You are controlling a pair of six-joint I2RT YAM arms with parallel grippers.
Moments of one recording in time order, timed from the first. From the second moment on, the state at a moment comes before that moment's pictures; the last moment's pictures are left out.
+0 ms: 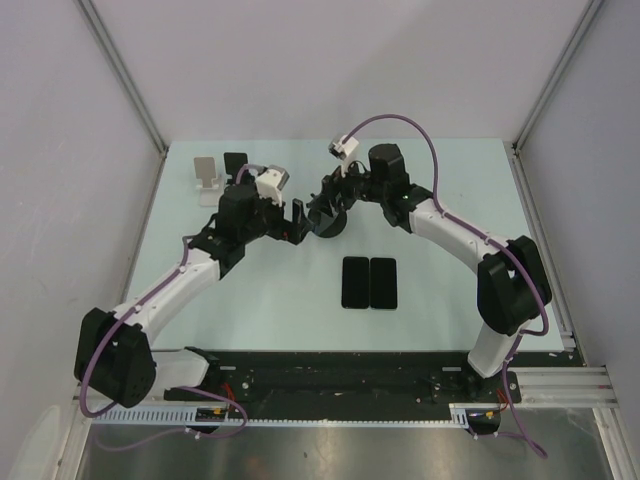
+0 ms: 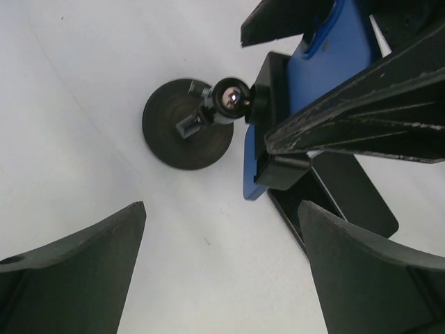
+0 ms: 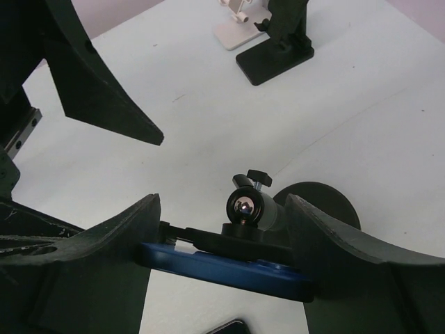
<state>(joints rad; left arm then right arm) -0.43 1.25 0.89 -0.06 0.22 -0.12 0.57 1.75 1.38 0.07 -0.53 -0.02</state>
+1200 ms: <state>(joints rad) -0.43 1.56 1.00 0.27 0.43 -0.07 0.56 1.76 1.39 0.09 -0.33 -0.04</state>
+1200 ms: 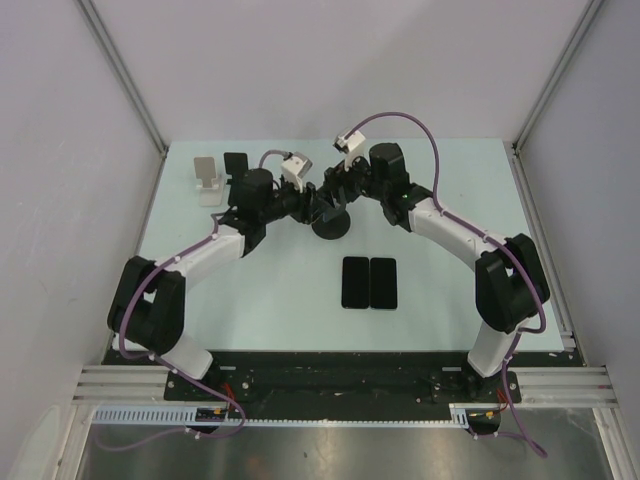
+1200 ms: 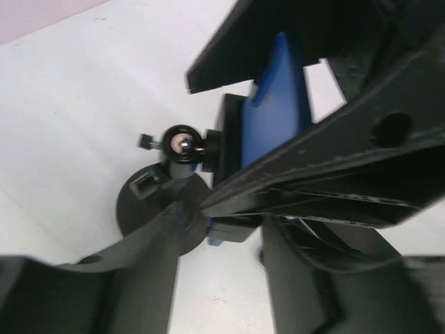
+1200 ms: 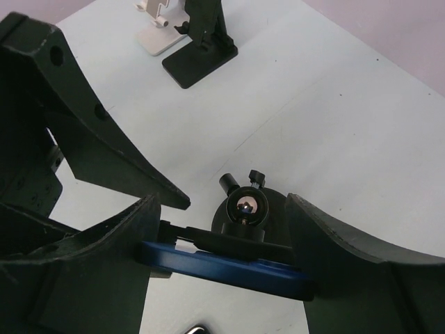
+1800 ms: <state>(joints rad) -0.40 1.57 1.00 0.33 0.56 -0.17 0.48 1.77 1.39 0.06 -0.51 0.07</state>
